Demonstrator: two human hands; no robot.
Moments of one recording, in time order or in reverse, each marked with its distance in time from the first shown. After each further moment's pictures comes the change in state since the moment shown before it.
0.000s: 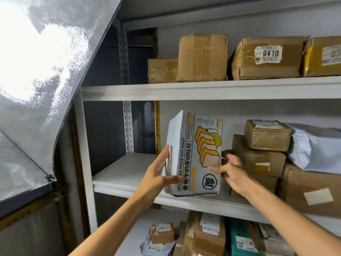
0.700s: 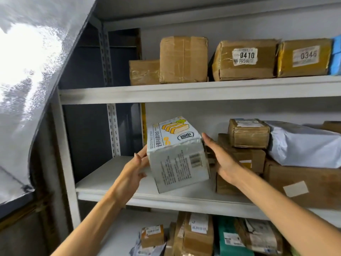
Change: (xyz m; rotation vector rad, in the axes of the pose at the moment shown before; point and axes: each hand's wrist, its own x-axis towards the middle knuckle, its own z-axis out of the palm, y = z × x) left_hand 0.010 0.009 -0.018 -0.039 -0.130 0.103; right_hand -0.011 -0.043 0.007 -0.222 -0.117 -0.090
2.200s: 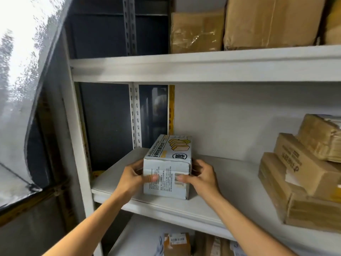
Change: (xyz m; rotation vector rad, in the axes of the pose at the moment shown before) left_hand 0.050 -0.129 -0.149 0.104 0.347 -0.271; right_hand 0.131 0.160 0.134 -0.161 0.083 -0.002
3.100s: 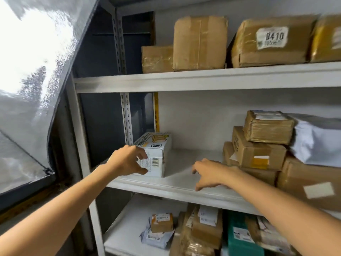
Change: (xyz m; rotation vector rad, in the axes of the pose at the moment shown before) left_hand -0.084 0.122 0.049 1.288 -0.140 0.139; right_hand -0.104 -0.104 -0.130 -1.371 -0.587 -0.074
